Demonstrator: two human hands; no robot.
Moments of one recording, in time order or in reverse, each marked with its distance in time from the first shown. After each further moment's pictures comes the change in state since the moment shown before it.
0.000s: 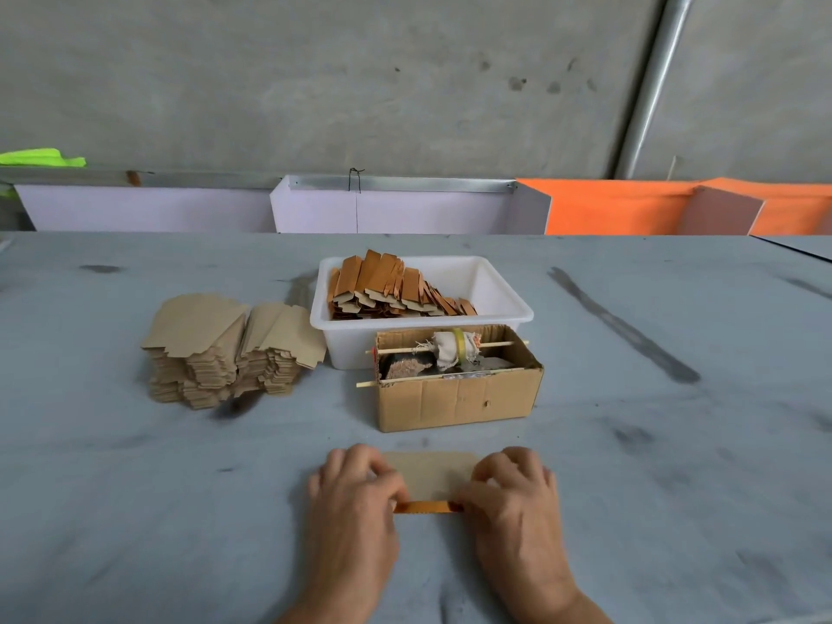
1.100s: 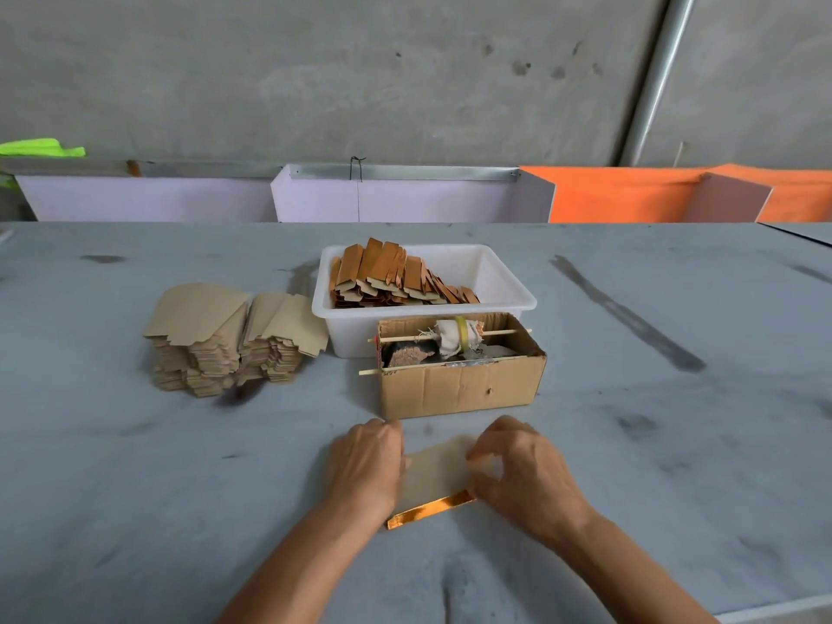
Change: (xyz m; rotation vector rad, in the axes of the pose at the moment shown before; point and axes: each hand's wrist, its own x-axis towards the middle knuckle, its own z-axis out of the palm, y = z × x) left_hand 0.045 -0.002 0.009 0.246 -0.389 -0.119; right_hand 0.032 0.018 -0.011 0.135 -0.436 0.155
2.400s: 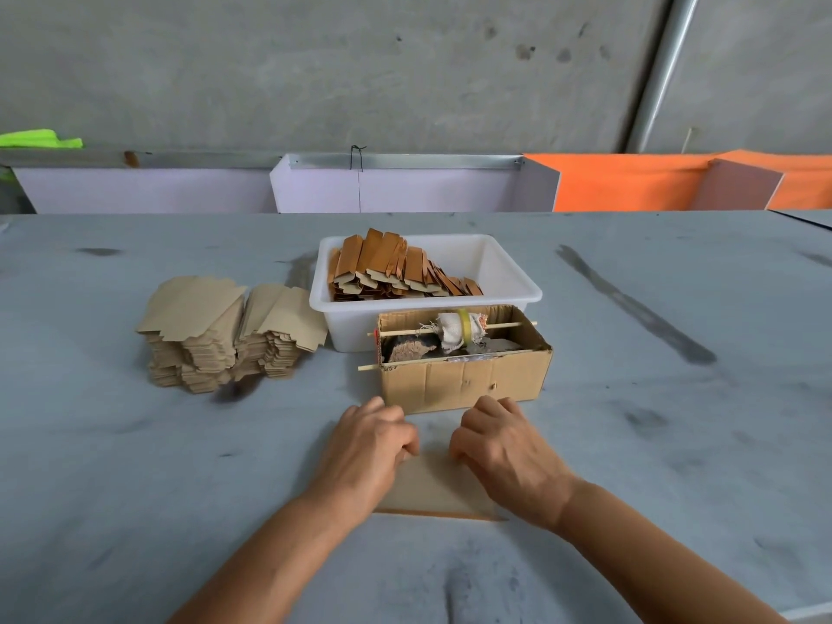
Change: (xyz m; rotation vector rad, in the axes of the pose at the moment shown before) left_hand 0.004 -0.011 -0.010 -0.038 0.103 0.403; right_hand 0.023 0.006 0.005 -0.383 0.061 -0.535
